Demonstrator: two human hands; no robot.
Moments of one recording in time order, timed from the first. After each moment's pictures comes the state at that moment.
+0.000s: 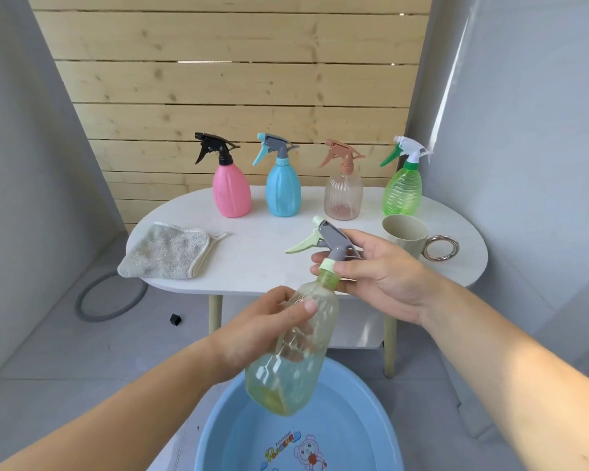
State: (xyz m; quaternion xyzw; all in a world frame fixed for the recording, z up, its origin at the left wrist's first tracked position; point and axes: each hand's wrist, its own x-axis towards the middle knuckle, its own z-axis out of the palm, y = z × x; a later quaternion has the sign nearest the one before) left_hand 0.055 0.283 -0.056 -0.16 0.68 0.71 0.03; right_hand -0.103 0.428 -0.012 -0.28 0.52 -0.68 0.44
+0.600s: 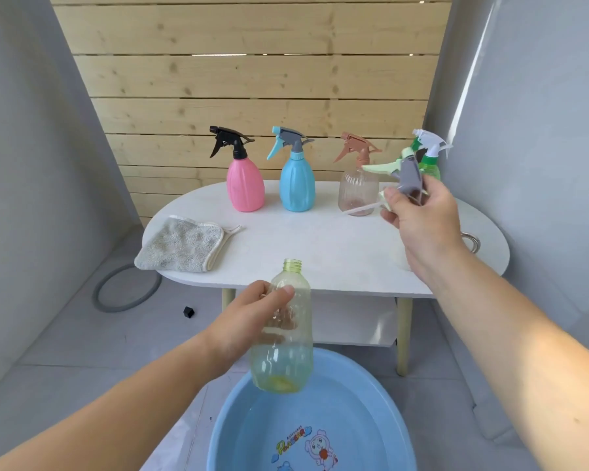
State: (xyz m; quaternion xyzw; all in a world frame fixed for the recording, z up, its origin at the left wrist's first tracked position) left_hand 0.068 0.262 -0.063 -0.26 0.67 0.70 -0.05; right_hand -0.151 0.400 -0.005 -0.16 0.63 -0.76 0.04
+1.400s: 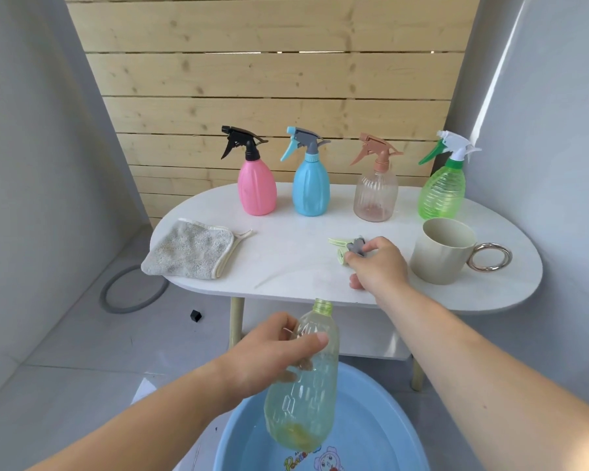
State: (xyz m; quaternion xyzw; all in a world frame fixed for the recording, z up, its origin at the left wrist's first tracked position) left_hand 0.069 0.260 -0.081 -0.28 0.72 0.64 0.05; right_hand -0.153 0.335 -0.090 -0.10 0.82 -0.55 0.14
